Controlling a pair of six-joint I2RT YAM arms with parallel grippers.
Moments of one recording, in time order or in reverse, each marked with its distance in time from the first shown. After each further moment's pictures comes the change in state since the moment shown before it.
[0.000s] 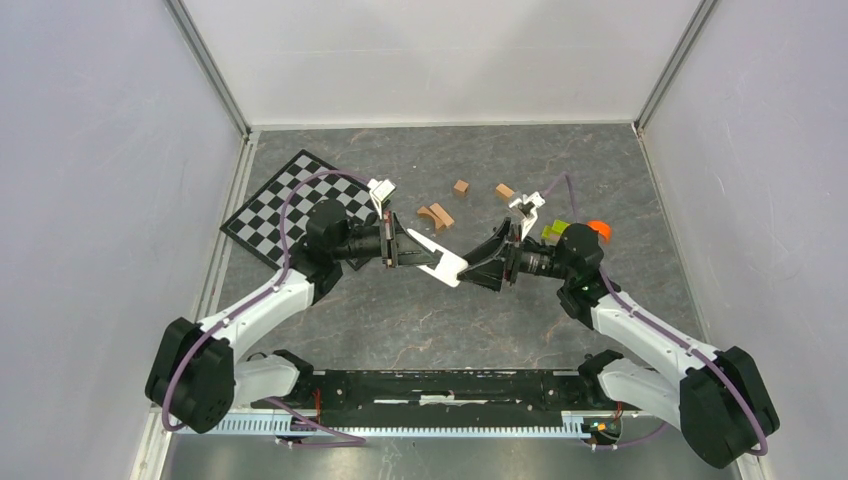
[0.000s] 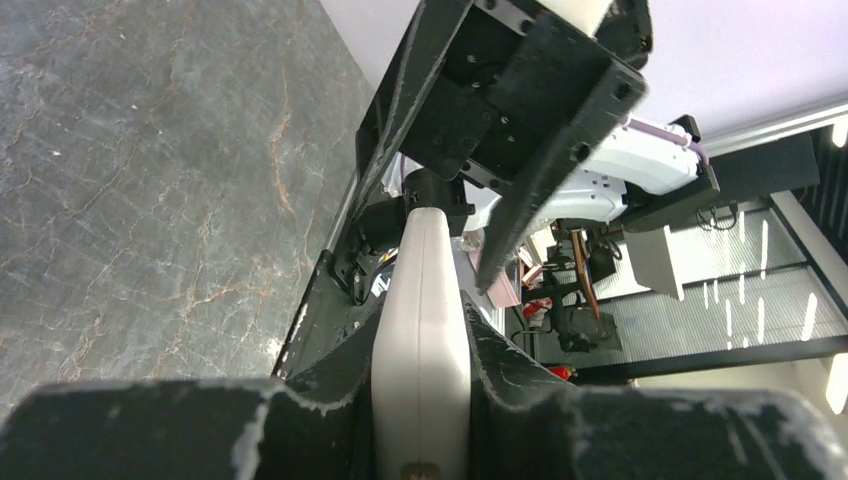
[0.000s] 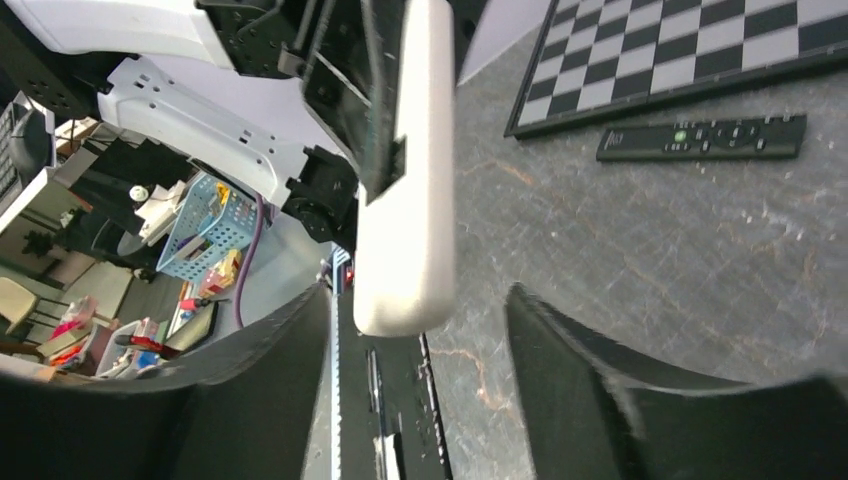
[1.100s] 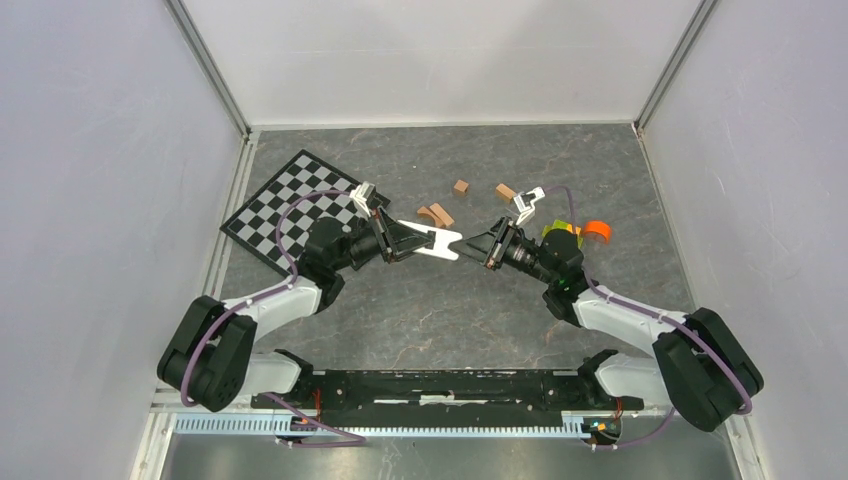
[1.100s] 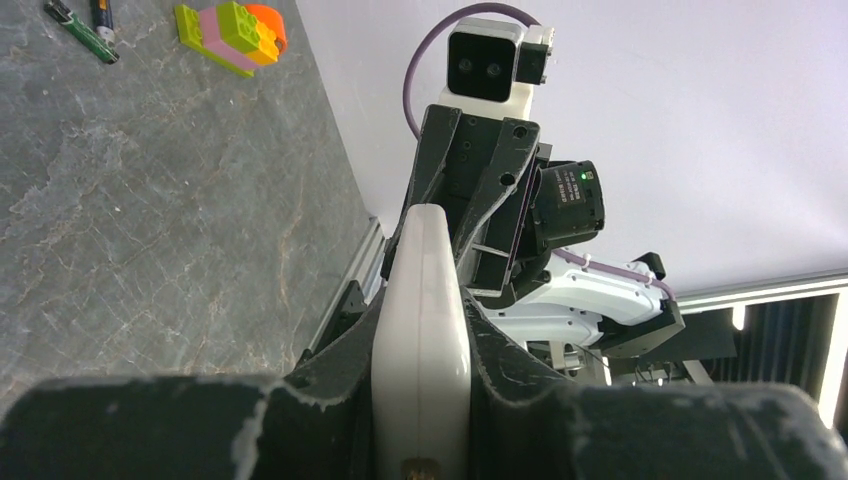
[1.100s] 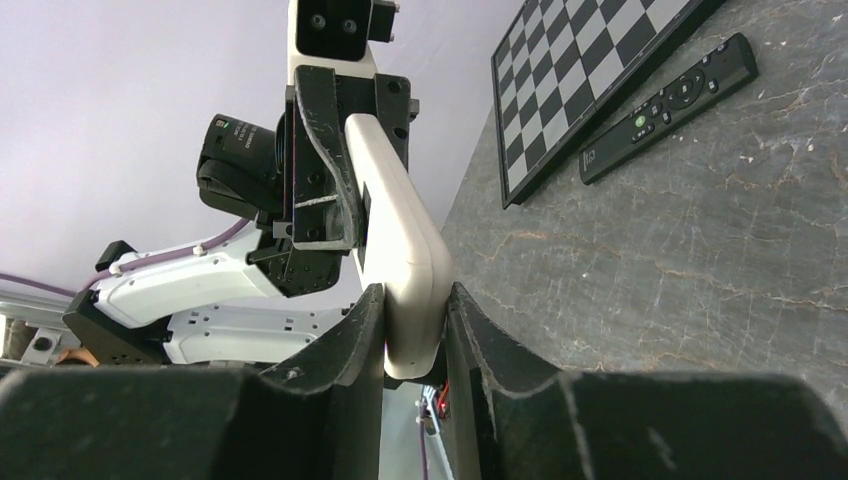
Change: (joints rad) left arm 0.018 0.103 -0.169 0.427 -0.239 -0.333; right arm 0.086 0.180 -0.040 0.176 0.389 0.475
